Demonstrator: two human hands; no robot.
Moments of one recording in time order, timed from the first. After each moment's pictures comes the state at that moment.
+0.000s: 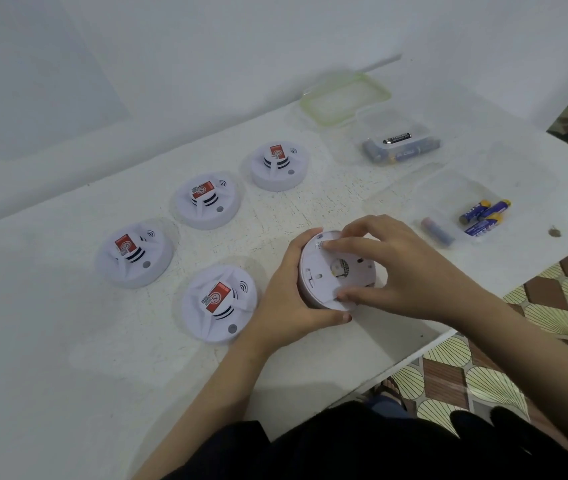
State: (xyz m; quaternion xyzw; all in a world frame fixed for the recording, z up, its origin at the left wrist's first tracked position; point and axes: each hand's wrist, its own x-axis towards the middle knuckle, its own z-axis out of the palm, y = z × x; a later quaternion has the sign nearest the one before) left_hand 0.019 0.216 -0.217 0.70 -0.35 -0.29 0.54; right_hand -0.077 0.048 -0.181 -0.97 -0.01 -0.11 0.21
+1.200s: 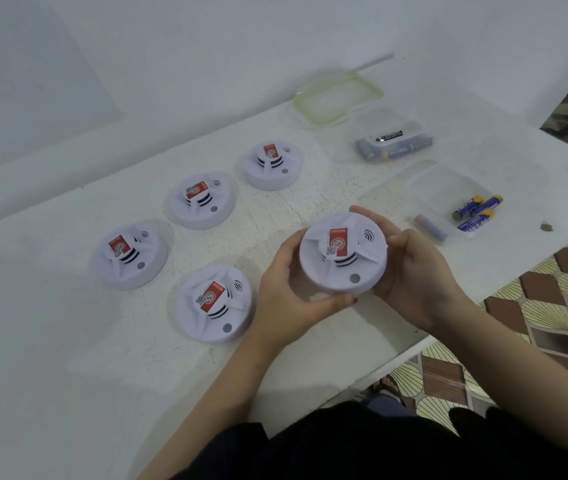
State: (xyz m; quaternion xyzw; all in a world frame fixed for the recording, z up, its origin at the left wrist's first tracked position) left_hand 0.011 0.209 -0.221 0.71 -0.33 -0.19 0.59; right_hand -0.083 0.059 -0.194 -0.43 0.17 -0.09 0.88
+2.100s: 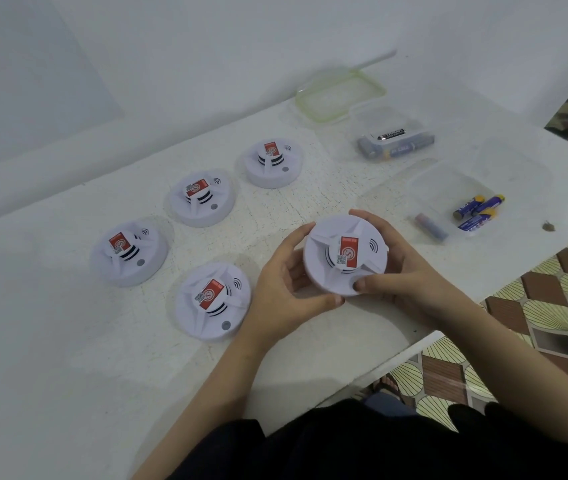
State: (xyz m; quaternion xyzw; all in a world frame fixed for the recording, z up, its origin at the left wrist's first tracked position) left_hand 0.016 0.213 -0.220 0.68 -0.30 -0.29 0.61; right_hand -0.090 0.043 -0.214 -0.67 0.09 -0.06 0.74
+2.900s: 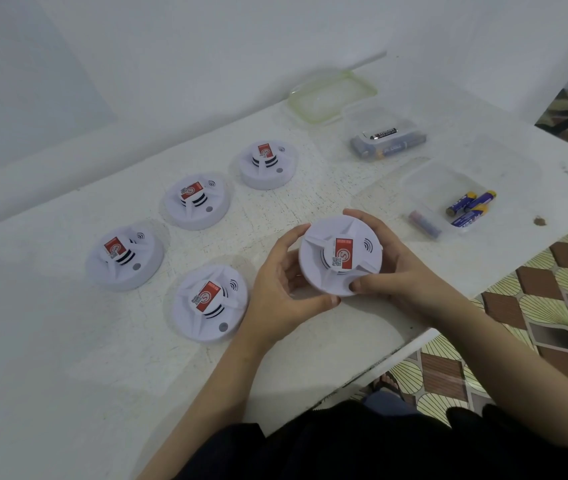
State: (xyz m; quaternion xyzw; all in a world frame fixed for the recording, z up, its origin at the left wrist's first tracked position) left_hand 0.015 0.213 -0.222 0.68 -0.31 -0.28 0.61; right_hand -0.092 0.044 -0.215 -0.68 0.08 -0.07 0.72
